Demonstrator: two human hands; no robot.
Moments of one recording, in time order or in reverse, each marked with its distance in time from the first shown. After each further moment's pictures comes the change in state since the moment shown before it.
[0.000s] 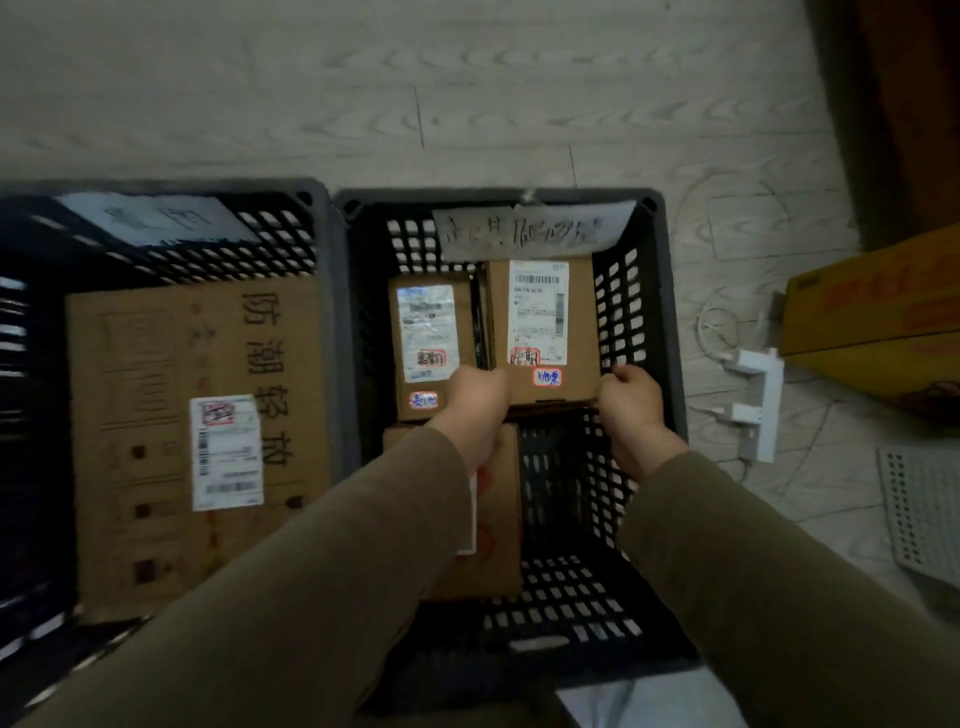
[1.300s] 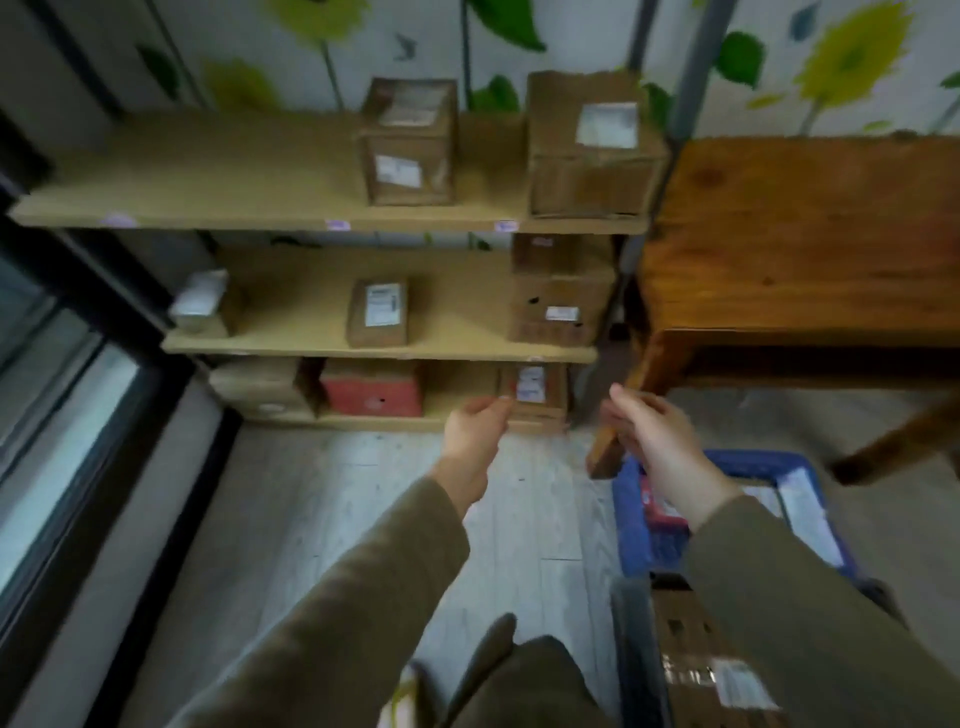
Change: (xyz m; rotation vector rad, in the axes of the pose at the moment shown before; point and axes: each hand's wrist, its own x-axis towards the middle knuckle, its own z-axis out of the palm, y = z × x) left_hand -0.682 -0.353 -0.403 -1.444 1.096 0.411; right_hand -0.831 0.041 0.137 -0.813 -1.420 -0.793
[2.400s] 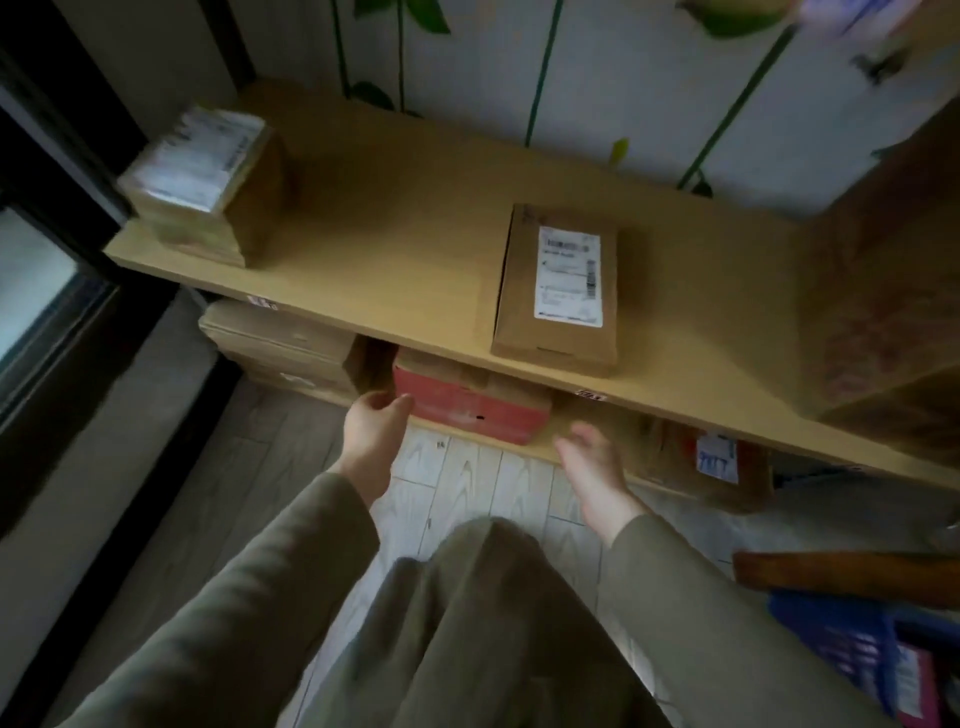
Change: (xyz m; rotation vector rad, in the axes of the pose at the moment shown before) left_hand 0.450 -0.084 -0.345 -0.044 0.408 -0.089; right_hand 0.329 0.198 0.430 -0.481 -0.061 0.136
